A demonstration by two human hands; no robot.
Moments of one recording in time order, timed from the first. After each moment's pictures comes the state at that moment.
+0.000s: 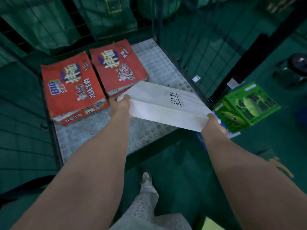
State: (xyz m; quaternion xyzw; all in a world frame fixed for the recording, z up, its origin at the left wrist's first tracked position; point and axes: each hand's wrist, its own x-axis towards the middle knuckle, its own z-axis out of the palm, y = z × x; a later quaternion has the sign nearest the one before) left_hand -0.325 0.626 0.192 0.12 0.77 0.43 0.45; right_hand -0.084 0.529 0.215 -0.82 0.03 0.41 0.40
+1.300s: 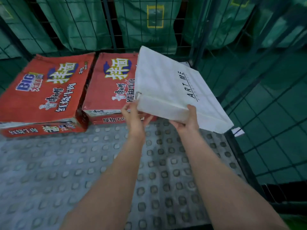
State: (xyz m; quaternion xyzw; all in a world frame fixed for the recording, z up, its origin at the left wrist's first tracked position) left_hand -0.215 0.893 -0.077 0.05 0.52 0.72 0.45; right_hand -0.096 0.933 -0.073 -0.49 0.01 0.68 0.55
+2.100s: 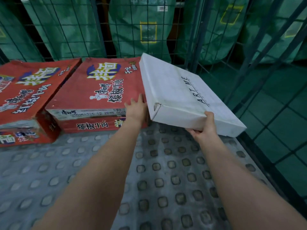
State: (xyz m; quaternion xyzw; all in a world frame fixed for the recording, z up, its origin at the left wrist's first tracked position) left_hand -0.244 1.016 -0.211 0.64 0.77 0.01 -0.01; right_hand -0.042 1.016 -0.217 -0.49 -0.04 0.66 0.56
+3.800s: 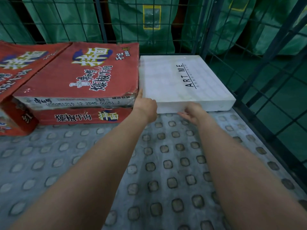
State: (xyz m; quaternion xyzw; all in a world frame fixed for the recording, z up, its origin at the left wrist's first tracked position) left_hand -0.257 1.026 -0.233 0.69 0.71 -0.14 -0.04; right_hand -0.107 1.079 -0.258 -0.61 -0.37 0.60 0.37
